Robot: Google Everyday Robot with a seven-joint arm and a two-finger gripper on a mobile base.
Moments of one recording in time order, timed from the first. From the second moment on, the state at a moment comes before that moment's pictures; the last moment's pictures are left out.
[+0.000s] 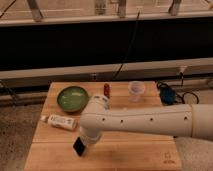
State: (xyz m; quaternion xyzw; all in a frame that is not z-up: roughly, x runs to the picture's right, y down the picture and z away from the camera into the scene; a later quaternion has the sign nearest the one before) arm -0.083 0.255 0.669 -0.27 -0.26 -0.43 0.82
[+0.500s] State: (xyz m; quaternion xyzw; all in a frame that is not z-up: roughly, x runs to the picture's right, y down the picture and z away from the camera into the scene) arm -0.094 0.262 0.687 -0.29 -0.26 -0.44 0.81
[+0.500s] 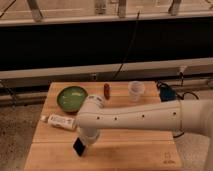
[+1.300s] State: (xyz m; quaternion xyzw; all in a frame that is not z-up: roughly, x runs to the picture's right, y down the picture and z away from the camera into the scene) arm -0.139 0.255 0.707 -0.29 -0.29 -0.47 0.78
